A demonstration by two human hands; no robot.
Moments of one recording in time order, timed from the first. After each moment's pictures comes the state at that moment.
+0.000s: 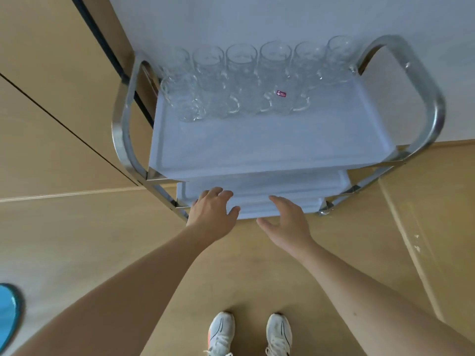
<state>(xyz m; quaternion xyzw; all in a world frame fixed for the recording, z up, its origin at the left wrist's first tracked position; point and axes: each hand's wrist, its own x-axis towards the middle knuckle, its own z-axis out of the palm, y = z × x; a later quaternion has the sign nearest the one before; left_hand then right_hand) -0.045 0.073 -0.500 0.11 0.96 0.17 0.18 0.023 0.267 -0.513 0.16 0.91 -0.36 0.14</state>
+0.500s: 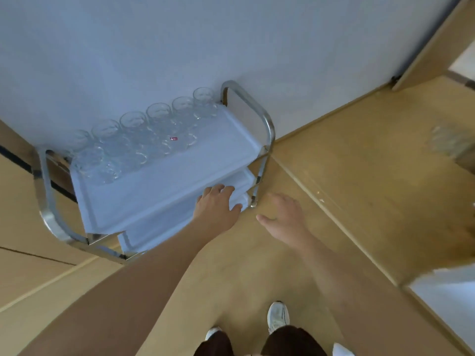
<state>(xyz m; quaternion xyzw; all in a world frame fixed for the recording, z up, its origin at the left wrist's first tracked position) 0.028 0.203 -0.342 0.38 0.89 0.16 0.16 0.172 0.339 -0.340 0.37 0.88 -0.29 0.03</state>
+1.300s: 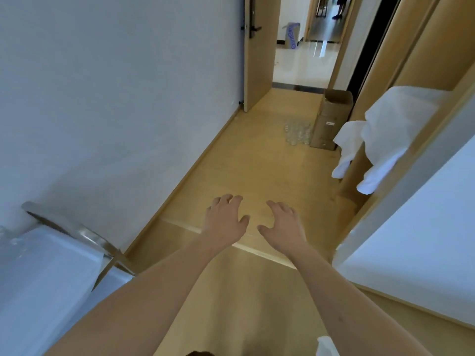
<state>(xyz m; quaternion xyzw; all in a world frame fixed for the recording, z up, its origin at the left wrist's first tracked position) 0.250 0.649 -0.287 0.65 0.74 0.12 0.14 0.423 0.677 -0.302 0.61 0.75 -0.25 -0.10</state>
